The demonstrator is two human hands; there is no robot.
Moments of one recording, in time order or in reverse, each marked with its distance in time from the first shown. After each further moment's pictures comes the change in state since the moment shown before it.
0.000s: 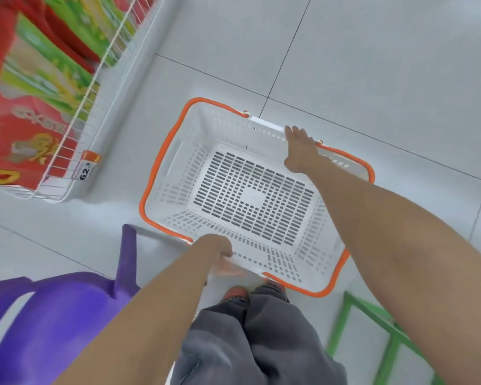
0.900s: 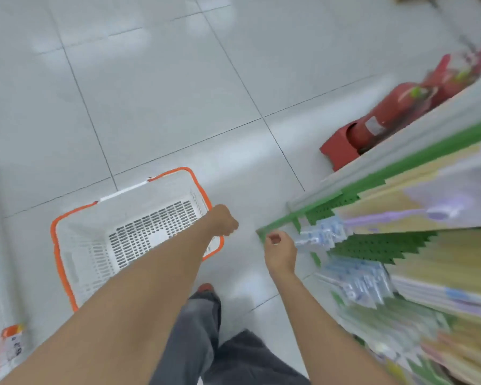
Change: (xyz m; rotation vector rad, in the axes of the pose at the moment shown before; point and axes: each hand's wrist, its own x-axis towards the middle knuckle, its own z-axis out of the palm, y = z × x) left_hand -0.199 -0.112 0.251 1.782 0.195 0.931; right_hand -0.467 0.014 0.014 1.377 0.695 1.272
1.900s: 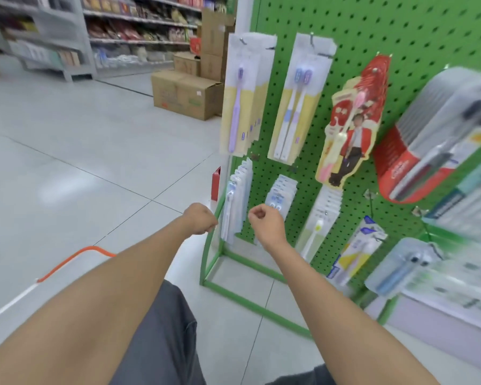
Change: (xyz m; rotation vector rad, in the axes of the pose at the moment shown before) left_hand -0.021 0.014 0.108 0.061 0.135 0.721; right_hand -0.072 0.110 -0.050 0.244 0.559 -0.388
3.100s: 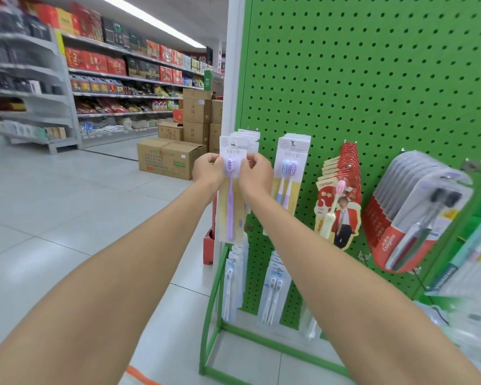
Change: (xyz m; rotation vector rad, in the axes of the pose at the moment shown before) left_hand 0.026 0.235 -0.116 -0.530 0.431 0.493; right_hand 0.115 -0.233 -0.046 0.182 0.482 -0.291
